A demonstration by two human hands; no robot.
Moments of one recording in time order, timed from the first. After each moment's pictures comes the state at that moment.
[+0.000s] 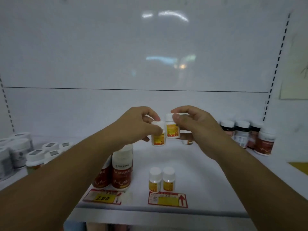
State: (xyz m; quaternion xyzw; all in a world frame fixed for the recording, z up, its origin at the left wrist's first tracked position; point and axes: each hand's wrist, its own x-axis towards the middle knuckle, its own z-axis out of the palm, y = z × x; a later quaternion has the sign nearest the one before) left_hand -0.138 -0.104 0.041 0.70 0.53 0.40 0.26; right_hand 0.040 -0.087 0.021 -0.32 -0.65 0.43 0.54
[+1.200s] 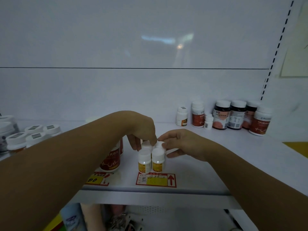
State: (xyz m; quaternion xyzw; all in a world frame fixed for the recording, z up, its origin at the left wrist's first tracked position) left_hand -0.098 -0.046 0.005 0.72 0.65 -0.07 0.24; right_hand 0.059 -0.038 -0.063 -0.45 -0.70 0.50 0.24
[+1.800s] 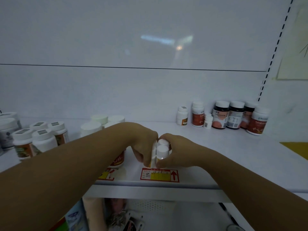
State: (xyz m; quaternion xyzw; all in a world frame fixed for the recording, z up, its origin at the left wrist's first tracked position) left_hand -0.106 -0.062 -0.022 0.81 0.55 -0.16 0.12; right_hand 0.034 -0.066 -0.069 -0.51 -0.83 0.19 0.11
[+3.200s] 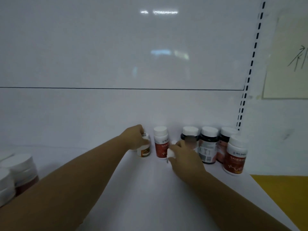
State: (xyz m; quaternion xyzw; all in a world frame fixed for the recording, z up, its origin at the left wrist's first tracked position) left_hand 0.024 0.129 -0.035 0.68 0.70 0.21 0.10; right_hand 0.210 0.096 -0.096 -0.56 -0.78 -0.01 0.27
